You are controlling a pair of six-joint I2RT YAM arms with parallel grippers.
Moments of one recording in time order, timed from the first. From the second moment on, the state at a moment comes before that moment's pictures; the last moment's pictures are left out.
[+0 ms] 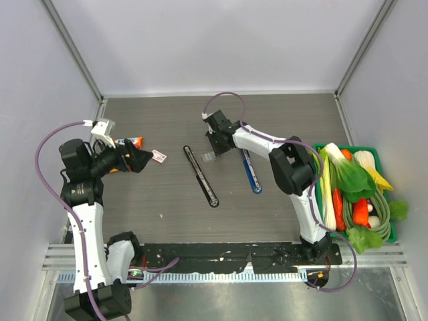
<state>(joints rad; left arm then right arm) 0.30 0.80 0.93 -0.51 0.84 -0.05 0.65 2.21 1.72 -0.51 0.06 0.16</state>
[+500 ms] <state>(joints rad) 0.30 0.80 0.93 -0.51 0.84 -0.05 0.65 2.21 1.73 -0.52 0.08 0.16</state>
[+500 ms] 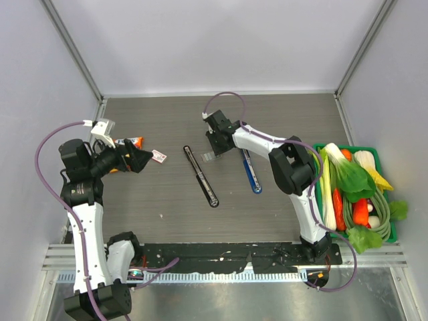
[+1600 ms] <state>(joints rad) 0.30 0.80 0.93 -0.51 0.84 -0.05 0.64 2.22 1.74 -0.51 -0.01 0.16</state>
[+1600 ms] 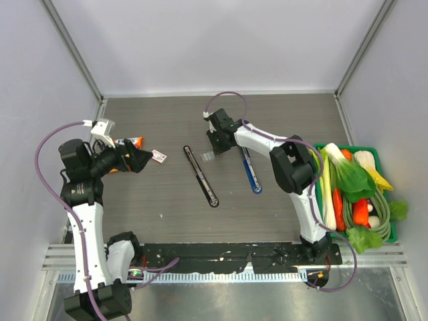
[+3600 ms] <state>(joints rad) 0.31 0.80 0.93 -0.51 0.85 -0.05 0.69 2.24 1.77 -0.56 0.12 0.06</state>
